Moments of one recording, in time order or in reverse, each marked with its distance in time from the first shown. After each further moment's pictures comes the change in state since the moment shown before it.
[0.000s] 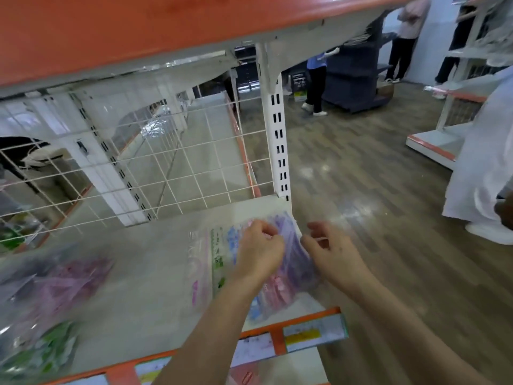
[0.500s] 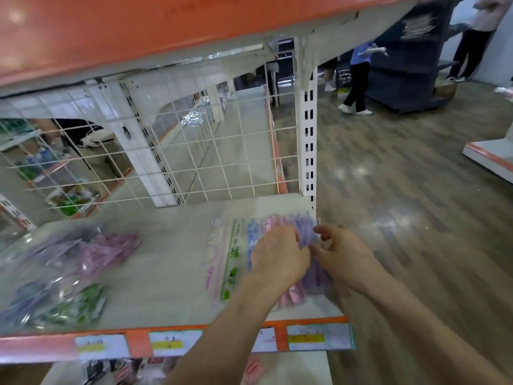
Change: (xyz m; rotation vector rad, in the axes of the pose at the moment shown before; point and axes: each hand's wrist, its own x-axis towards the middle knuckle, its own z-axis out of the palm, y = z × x) left_hand -0.016 0.015 0.006 0.573 -0.007 0.046; right_hand 0.020 -0.011 -0.002 -0.318 -0.157 -0.120
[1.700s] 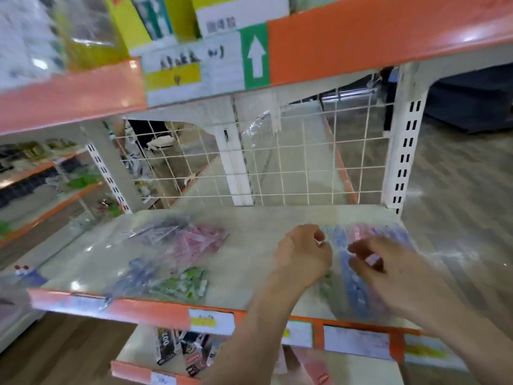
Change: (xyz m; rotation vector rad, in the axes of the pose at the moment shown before) left_hand -0.018 -0.104 -0.059 -0.202 0.125 -0.101; right_hand -0.053 -0.104 0.024 -0.100 -0.022 -0.188
